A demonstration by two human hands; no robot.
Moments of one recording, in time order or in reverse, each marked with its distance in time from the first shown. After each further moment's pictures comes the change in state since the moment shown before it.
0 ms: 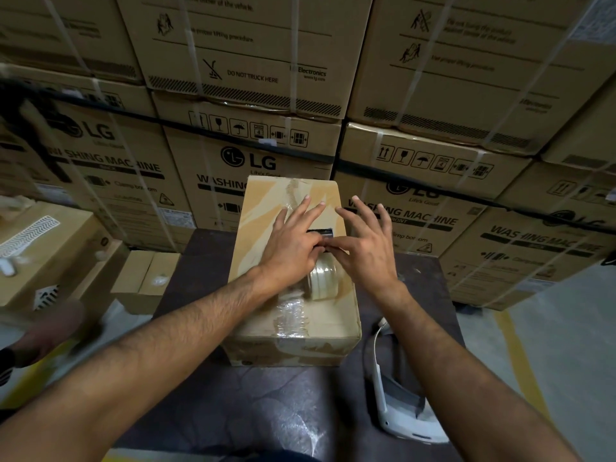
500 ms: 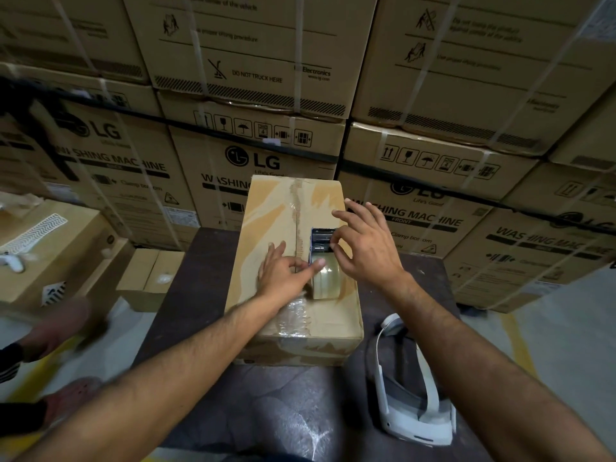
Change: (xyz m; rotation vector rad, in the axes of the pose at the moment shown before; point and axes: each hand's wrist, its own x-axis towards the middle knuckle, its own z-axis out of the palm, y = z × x) left_hand -0.048 0.011 0.024 -0.617 -0.134 -0.769; right_hand 0.007 0.013 0.003 0.037 -0.036 -0.105
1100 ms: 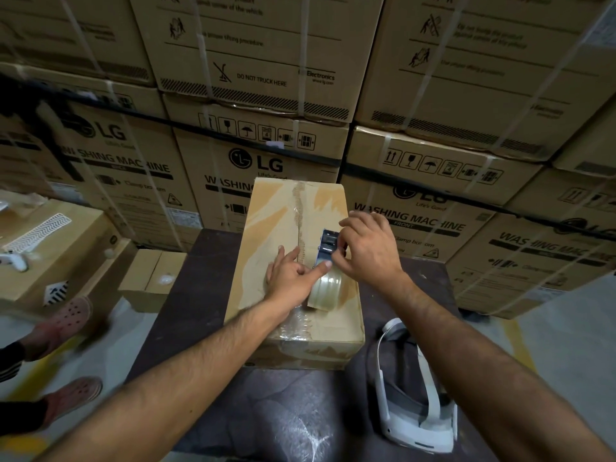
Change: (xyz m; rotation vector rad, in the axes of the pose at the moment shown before) left_hand 0.001 0.008 0.013 -0.156 0.029 -0.028; right_hand 0.007 0.004 0.008 -0.083 -0.088 0.079
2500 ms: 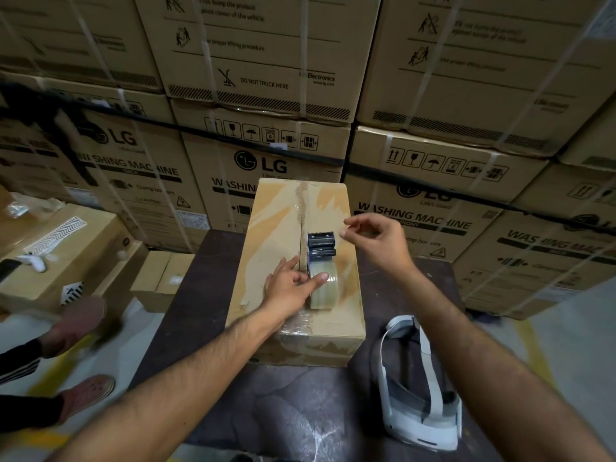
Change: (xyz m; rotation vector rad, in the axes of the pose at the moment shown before) left_hand -0.016 -0.022 -0.002 -0.029 -0.055 -0.039; right_hand -0.010 0.005 -0.027 1.032 0.005 0.555
